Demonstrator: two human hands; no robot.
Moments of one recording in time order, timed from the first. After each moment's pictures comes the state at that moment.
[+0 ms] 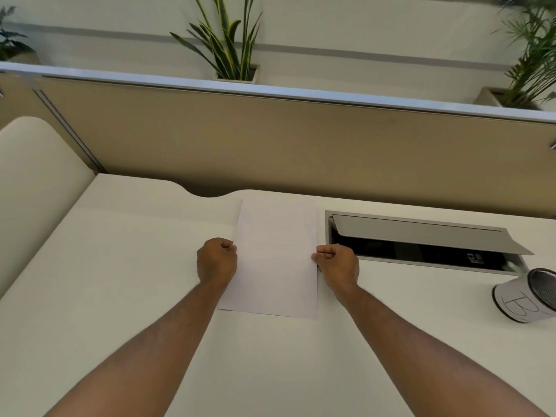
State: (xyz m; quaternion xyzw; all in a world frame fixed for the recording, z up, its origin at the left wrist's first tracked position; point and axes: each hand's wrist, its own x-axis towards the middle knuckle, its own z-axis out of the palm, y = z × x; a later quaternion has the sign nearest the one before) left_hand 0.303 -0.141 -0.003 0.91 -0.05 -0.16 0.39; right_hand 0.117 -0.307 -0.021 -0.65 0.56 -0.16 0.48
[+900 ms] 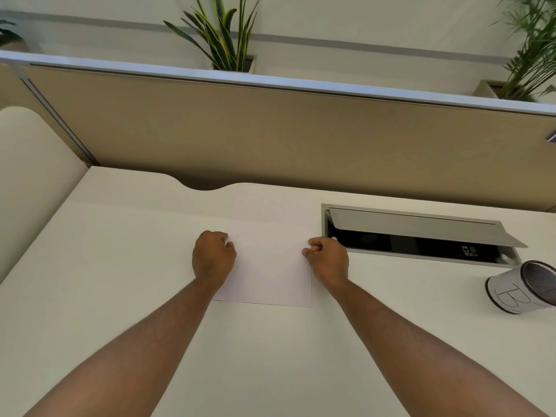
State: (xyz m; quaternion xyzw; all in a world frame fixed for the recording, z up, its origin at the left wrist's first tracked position) left_hand 0.300 -0.137 -0.002 0.93 -0.15 -0.12 0.31; right_hand 0.122 -0.302 -0.018 -0.76 0.49 -0.14 0.40
